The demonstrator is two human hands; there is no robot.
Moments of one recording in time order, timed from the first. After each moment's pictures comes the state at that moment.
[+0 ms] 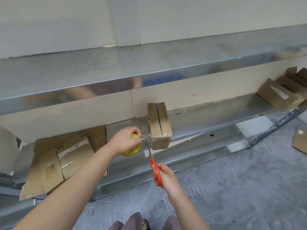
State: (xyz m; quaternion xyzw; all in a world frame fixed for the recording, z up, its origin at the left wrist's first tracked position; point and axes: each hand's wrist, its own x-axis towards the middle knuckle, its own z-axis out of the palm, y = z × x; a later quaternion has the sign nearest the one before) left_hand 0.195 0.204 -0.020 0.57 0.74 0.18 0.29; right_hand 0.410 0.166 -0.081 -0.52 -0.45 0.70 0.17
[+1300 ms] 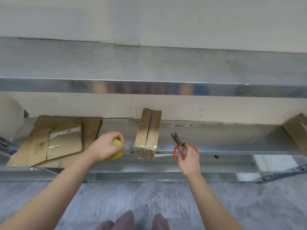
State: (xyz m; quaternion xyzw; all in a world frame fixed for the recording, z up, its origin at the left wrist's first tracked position) left_hand 0.222 0.201 -0.030 0.46 0.82 0.21 0.26; right_hand 0.497 0.385 -0.146 -0.55 -0.77 0.32 0.09
